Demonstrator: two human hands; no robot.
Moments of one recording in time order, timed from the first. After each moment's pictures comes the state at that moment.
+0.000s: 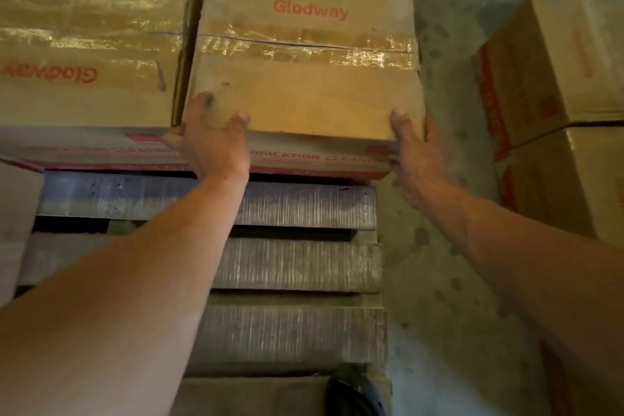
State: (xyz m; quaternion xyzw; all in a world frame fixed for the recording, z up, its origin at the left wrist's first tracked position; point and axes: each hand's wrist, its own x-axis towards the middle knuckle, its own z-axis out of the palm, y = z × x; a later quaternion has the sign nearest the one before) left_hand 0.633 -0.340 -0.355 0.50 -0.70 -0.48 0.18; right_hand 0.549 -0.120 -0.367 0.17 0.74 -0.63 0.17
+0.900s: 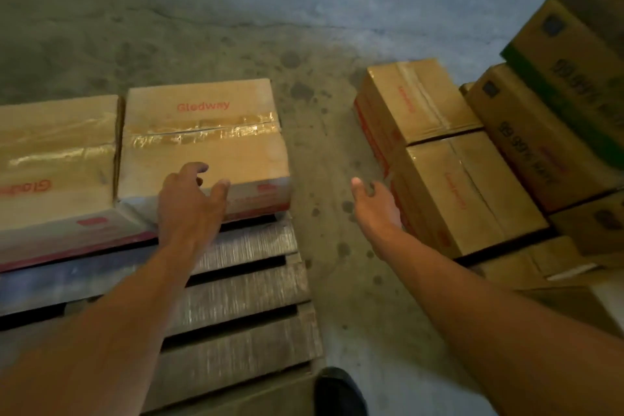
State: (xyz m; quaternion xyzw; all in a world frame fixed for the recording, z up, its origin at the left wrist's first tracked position) left_hand 0.667 -0.246 -0.216 0.27 -0.90 -0.35 0.04; right_hand 0.617 0.007 -0.227 0.23 0.87 -0.41 0.15
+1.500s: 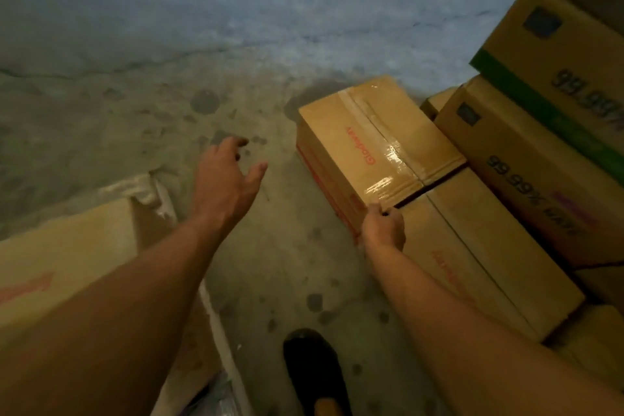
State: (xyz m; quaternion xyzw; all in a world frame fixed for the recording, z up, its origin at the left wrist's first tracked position) left_hand 0.265 -0.087 -0.296 0.05 -0.94 -0.34 -0.02; right_hand 0.321 0.123 -0.348 0.51 0.71 -0.48 0.04
